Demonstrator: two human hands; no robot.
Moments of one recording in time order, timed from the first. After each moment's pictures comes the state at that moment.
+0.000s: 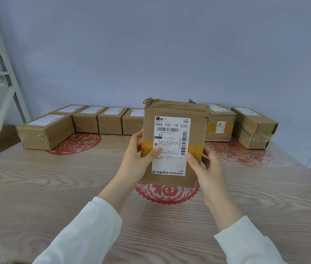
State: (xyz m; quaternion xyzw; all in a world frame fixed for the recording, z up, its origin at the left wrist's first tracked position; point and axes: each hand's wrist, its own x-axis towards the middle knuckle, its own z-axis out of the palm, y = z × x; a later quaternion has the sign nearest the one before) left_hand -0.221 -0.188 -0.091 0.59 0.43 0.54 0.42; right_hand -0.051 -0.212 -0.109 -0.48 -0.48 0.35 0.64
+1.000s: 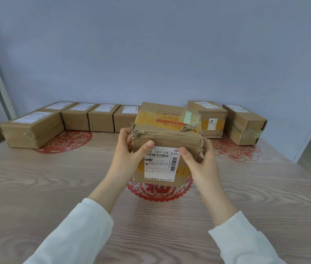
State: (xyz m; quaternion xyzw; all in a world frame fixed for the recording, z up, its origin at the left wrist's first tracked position) left_hand -0.219 -0.191 -0.088 0.60 0.36 0.59 0.41; right_hand -0.047 -0.220 -0.096 -0.45 -0.55 0.30 0.64
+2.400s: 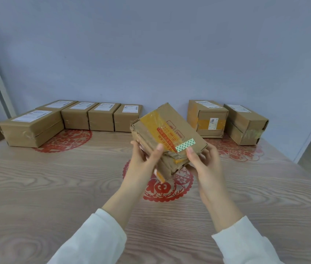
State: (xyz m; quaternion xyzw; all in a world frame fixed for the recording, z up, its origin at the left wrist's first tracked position) left_hand -0.195 -0.197 -0.108 0.51 0.39 0.53 0.54; right_hand -0.043 -0.219 -0.104 -0.43 -0.44 0.41 0.67
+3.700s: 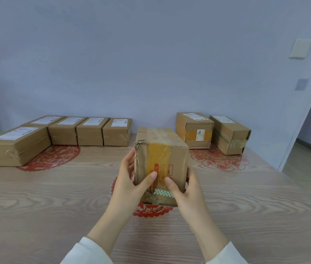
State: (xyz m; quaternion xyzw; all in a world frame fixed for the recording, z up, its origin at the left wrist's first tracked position) left_hand -0.192 -0.212 -0.109 0.60 0.39 0.56 0.41; right_hand -0.047 -0.232 -0.123 -0.52 -0.56 0.30 0.57
